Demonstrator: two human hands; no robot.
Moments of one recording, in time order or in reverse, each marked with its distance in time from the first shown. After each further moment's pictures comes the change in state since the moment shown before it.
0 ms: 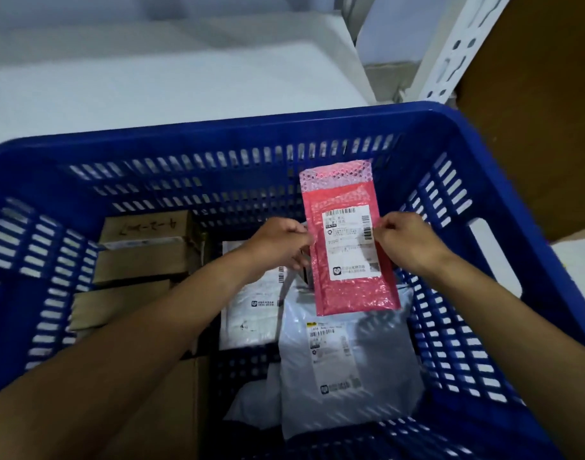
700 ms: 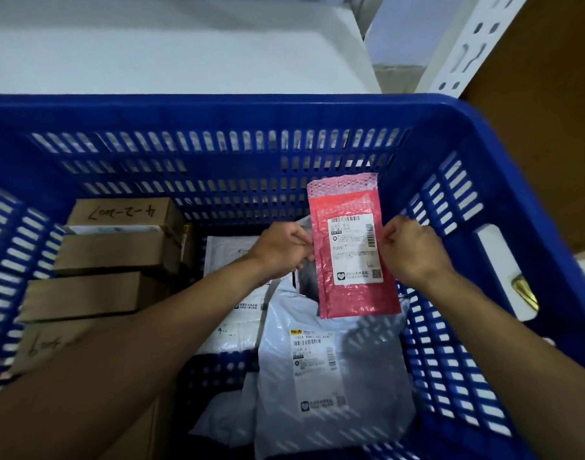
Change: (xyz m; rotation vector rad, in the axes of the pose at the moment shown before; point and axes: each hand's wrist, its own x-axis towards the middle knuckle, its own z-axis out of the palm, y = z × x) left_hand 0.030 -0.023 0.033 0.137 0.110 0.119; right_hand 0.019 0.023 0.007 -0.369 0.152 -0.040
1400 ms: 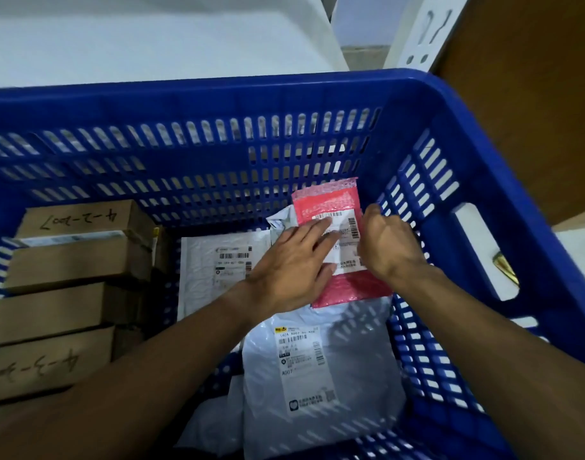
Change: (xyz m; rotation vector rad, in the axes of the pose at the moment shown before) left_hand 0.003 -0.023 0.053 0.998 0.062 0.751; right_hand 0.007 0.011 0.020 -0.188 0.027 -0.084
